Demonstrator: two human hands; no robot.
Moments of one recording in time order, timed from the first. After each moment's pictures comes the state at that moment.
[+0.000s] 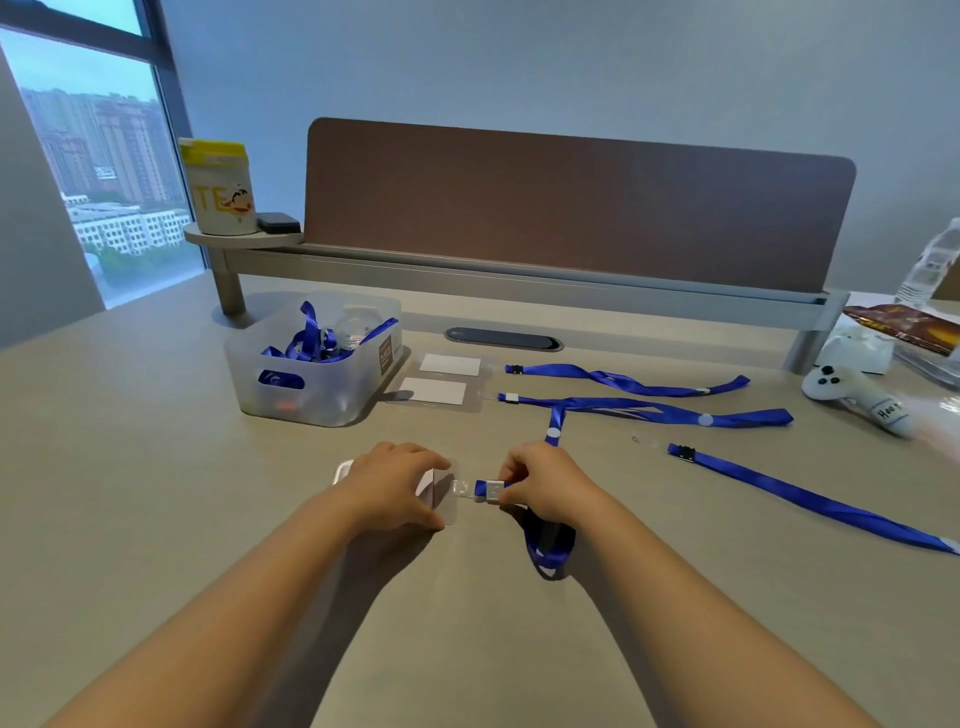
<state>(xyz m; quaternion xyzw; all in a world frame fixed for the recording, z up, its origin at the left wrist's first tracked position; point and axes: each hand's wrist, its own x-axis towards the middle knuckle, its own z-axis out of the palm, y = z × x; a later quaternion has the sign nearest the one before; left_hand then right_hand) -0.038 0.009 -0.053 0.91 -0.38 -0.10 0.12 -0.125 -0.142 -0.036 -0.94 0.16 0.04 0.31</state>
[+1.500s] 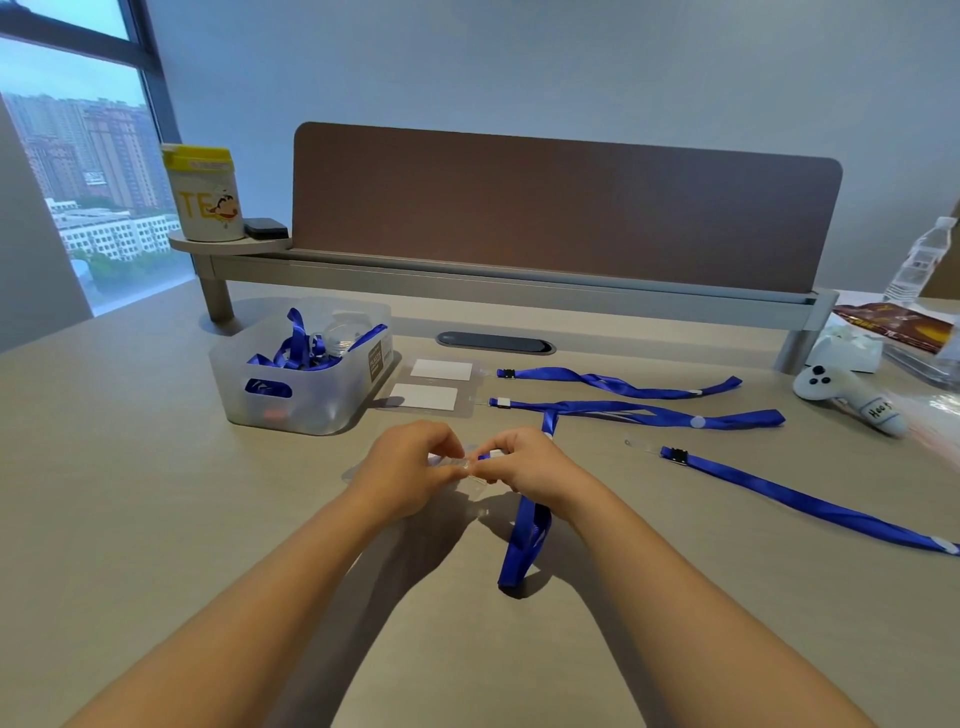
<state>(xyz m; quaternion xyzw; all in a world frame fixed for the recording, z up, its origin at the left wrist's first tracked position) -0.061 -0.014 -0.027 0.87 -0.36 0.00 0.33 -0.120 -0.138 -0.020 -0.87 0.14 0.00 0.48</state>
